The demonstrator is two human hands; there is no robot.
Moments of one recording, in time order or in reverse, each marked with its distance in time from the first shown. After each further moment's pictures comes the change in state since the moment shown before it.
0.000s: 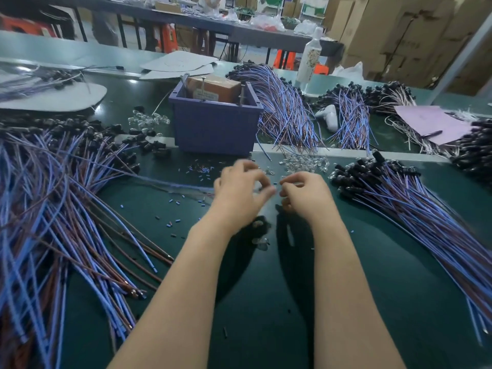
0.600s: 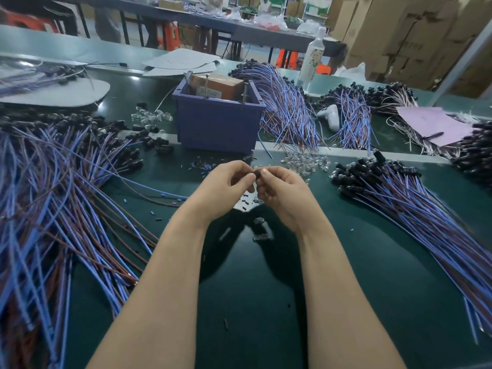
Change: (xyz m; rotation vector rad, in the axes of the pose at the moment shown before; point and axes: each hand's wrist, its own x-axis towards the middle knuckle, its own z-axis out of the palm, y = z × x) left_hand -0.007 -0.018 -0.023 -0.455 -0.084 -0.002; right_hand -0.006 -0.004 0.026 0.699 -0.341 -0.065
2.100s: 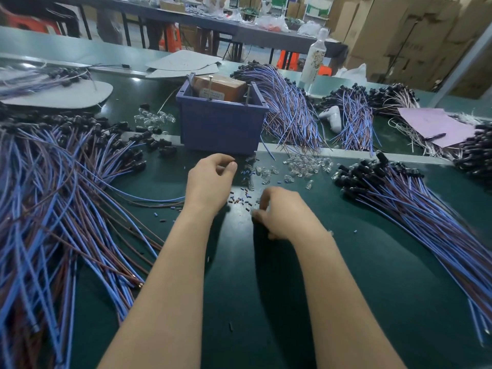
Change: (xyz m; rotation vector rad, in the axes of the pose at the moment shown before) left_hand 0.004 -0.002 -0.006 0.030 0.370 -0.229; right_hand -0.026 -0.012 0.016 -1.325 0.003 0.160
